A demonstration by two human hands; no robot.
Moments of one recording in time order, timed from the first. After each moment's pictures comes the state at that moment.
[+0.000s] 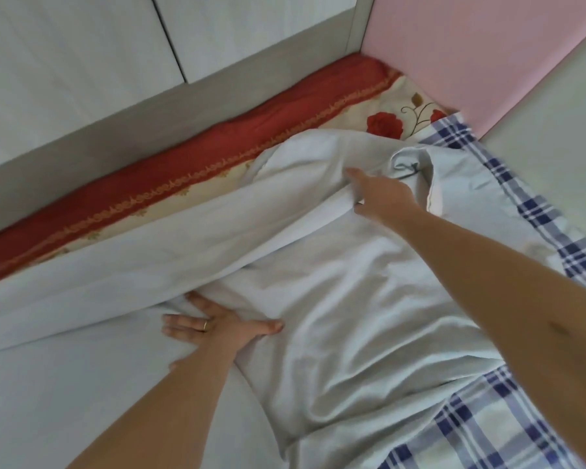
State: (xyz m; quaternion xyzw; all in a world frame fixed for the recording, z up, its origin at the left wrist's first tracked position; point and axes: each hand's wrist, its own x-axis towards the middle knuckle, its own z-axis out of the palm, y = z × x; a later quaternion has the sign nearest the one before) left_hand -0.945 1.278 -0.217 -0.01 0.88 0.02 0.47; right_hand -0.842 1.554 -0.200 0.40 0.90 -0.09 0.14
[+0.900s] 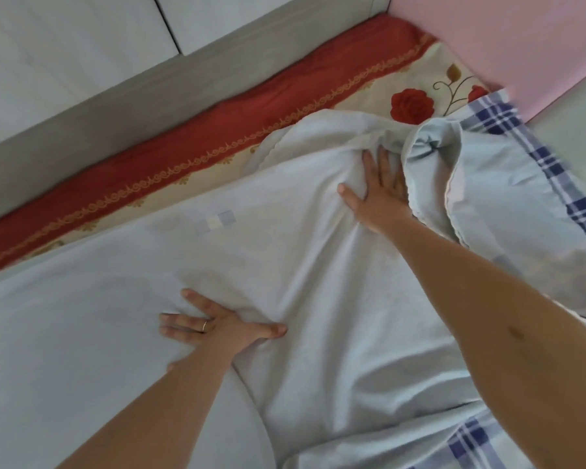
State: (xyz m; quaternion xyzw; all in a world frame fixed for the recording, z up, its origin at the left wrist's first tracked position) left_hand -0.951 1.294 -0.216 -0.03 0.87 -0.04 0.50; right_hand -0.852 1.558 -0.269 0.48 0.84 -0.21 0.12
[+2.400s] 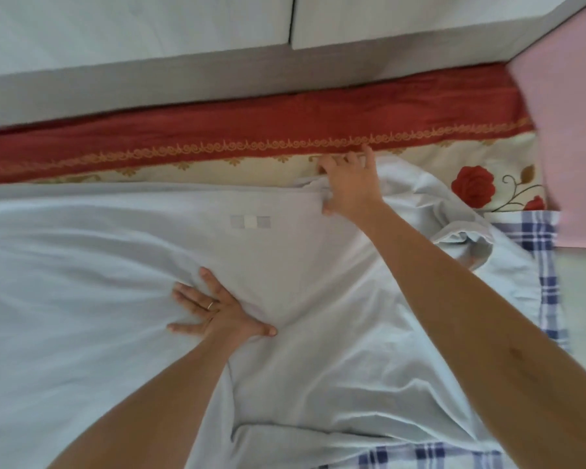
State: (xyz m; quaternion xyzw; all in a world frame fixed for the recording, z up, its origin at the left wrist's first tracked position) left_hand -0.970 1.301 -0.214 -0.10 0.82 -0.04 0.56; right_hand -1.014 1.554 -0.205 0.15 0.95 0.02 0.28
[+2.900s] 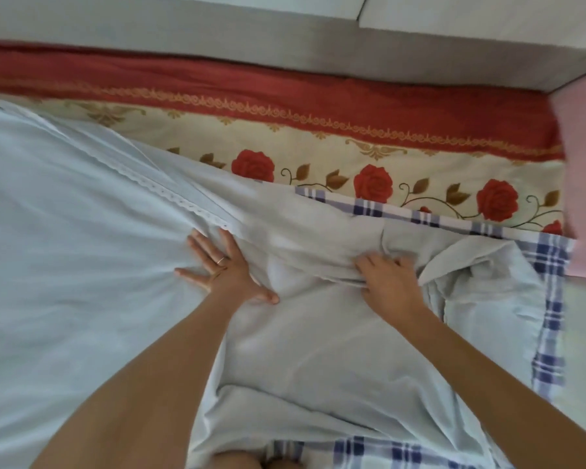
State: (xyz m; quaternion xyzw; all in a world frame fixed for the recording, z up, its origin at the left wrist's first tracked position) left_hand -0.961 1.284 -0.215 -0.06 0.84 -0.02 0.54; right_hand -0.850 1.508 -0.203 0.02 0.97 0.02 0.23
